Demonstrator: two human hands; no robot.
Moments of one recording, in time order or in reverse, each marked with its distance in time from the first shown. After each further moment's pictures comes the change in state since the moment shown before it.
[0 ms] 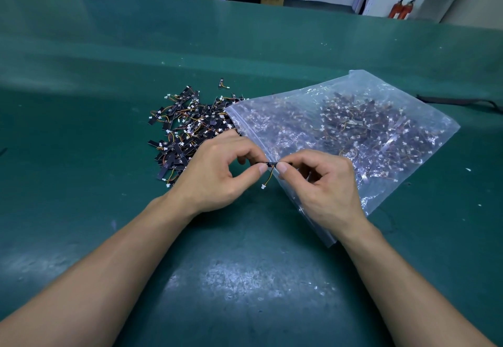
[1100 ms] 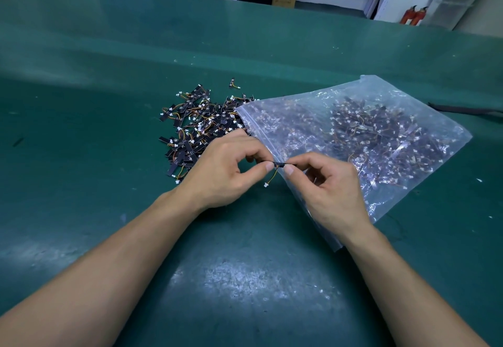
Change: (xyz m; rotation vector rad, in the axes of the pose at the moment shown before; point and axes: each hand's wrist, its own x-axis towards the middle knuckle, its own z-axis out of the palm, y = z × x) left_hand 0.000 -0.007 -0.001 0.012 0.003 -0.008; right_hand -0.001 0.004 0.005 0.021 -0.044 0.077
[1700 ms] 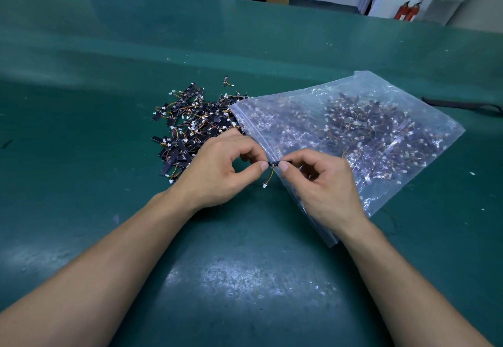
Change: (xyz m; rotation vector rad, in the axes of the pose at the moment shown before) left_hand -0.002 -0.004 0.004 -0.041 -0.021 -0.047; right_hand 0.001 0.000 -0.002 -0.002 -0.023 0.045
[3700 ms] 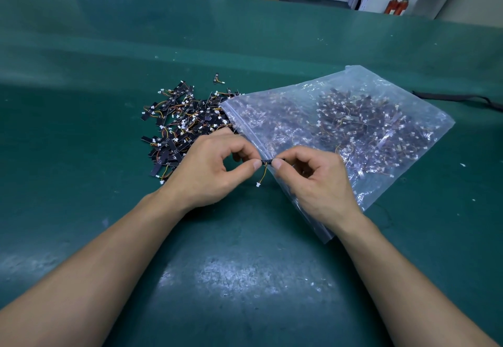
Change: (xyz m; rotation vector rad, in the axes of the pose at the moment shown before) left_hand 0.001 0.003 -0.001 -0.020 -0.005 -0.018; right_hand -0.001 -0.003 -0.002 0.054 -0.009 0.045
